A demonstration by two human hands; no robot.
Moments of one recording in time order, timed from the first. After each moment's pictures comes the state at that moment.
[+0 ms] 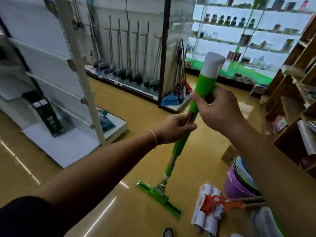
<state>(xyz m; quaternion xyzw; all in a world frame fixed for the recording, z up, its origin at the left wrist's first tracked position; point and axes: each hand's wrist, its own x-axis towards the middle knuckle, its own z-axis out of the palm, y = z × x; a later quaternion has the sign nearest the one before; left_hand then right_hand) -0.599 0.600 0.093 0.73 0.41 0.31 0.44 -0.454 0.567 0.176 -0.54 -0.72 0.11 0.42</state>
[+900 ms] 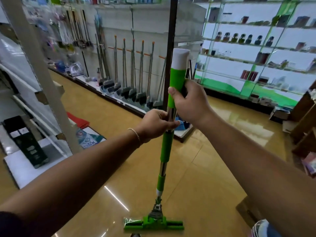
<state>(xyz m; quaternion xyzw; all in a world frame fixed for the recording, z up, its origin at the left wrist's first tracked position) -0.584 0.947 0.137 0.65 0.52 0.40 0.39 -0.451 0.954 0.201 -0.43 -0.74 0.20 0.48</state>
